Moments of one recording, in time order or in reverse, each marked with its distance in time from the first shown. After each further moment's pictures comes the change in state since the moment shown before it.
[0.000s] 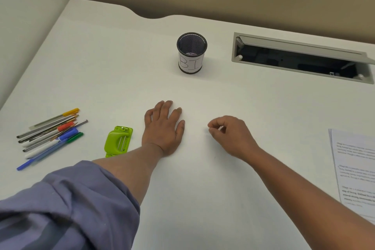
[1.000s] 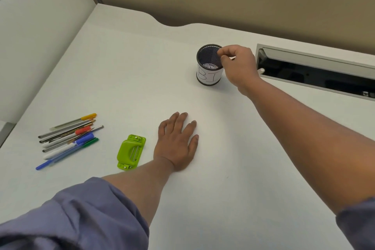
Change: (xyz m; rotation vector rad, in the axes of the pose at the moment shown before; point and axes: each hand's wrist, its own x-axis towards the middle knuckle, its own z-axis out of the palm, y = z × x) left_hand -0.002 0.001 -0.002 -0.034 -0.004 -0.002; right_hand 0.190 -0.092 -0.047 0.263 0.296 -0.123
